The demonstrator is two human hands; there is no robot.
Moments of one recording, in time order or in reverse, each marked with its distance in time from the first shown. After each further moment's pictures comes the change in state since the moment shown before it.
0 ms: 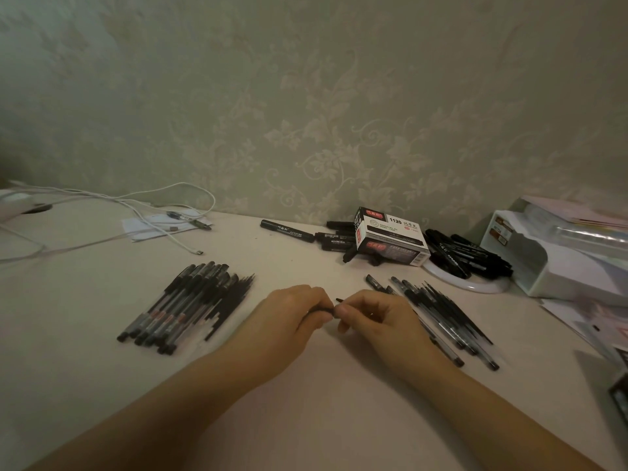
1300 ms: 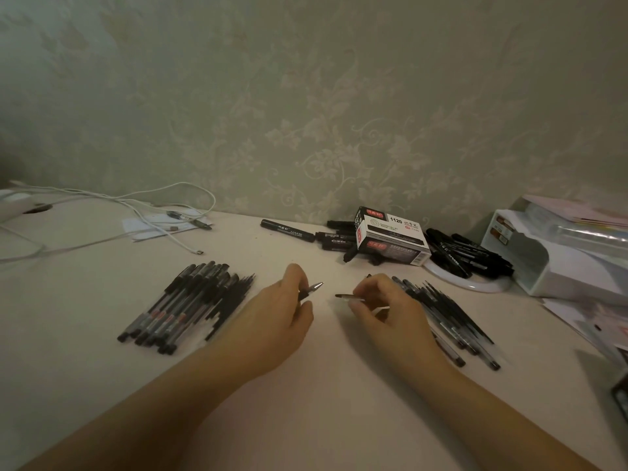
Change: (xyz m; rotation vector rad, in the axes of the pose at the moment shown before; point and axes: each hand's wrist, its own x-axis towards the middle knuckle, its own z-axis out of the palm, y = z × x) left_hand -0.003 -0.009 -0.001 0.082 0.025 -0.161; right_hand 0.003 0.005 -0.001 -0.279 0.225 0.044
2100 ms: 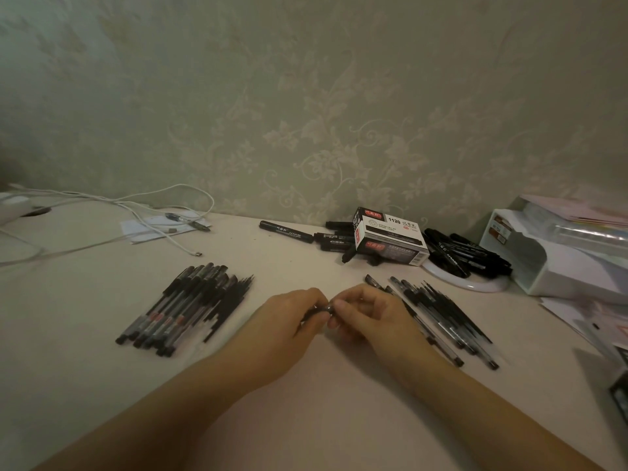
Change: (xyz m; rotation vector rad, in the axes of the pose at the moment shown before) left_hand 0.000 0.005 0.007 -0.080 -0.062 0.112; right_hand -0.003 -0.012 0.005 0.586 -0.257 0.109
